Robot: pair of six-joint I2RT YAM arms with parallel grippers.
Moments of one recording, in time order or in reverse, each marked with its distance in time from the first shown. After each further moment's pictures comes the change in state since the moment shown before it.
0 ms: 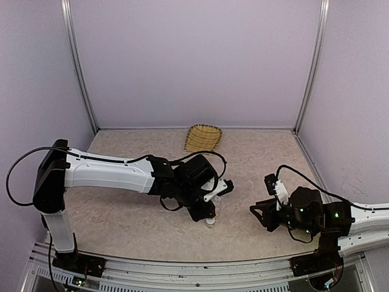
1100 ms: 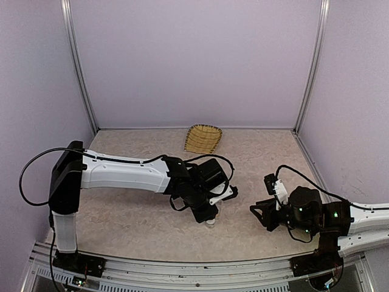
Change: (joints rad) left arm -0.024 0.136 0.164 -0.168 -0.087 0.068; right arm -0.014 0.014 -0.002 0.005 -0.005 -0.009
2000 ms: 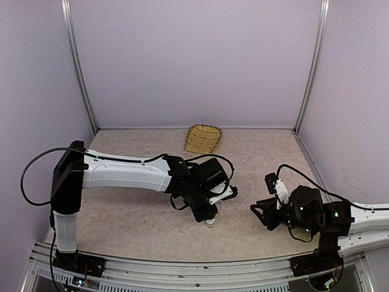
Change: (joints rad) left arm 0.006 0.014 0.021 -0.027 -0.001 0.011; right arm -0.011 -0.009 0.000 0.000 -0.007 -0.006
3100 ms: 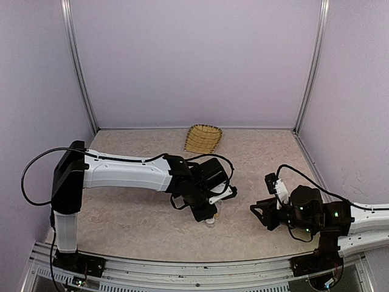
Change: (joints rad) left arm 0.000 0.005 0.011 -0.020 -0.026 0.008; right arm -0.005 0.000 -0.001 0.000 -0.011 0.001
